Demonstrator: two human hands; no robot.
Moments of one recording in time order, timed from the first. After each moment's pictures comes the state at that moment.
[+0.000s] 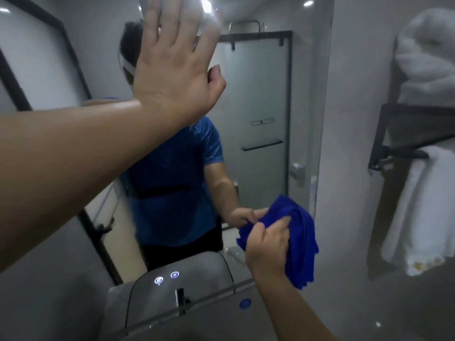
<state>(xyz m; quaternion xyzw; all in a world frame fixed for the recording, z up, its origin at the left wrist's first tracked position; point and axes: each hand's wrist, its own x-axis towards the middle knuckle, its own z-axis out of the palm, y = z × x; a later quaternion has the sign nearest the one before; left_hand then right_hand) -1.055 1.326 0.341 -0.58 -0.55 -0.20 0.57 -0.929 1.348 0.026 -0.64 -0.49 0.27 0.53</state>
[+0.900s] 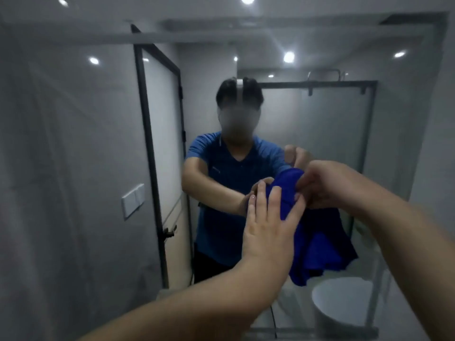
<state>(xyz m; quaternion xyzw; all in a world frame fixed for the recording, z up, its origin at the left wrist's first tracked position) -1.034 1.275 0.151 -0.62 -0.68 -0.23 0.31 -0.914 1.326 0.288 -0.41 -0.70 0.46 0.35</state>
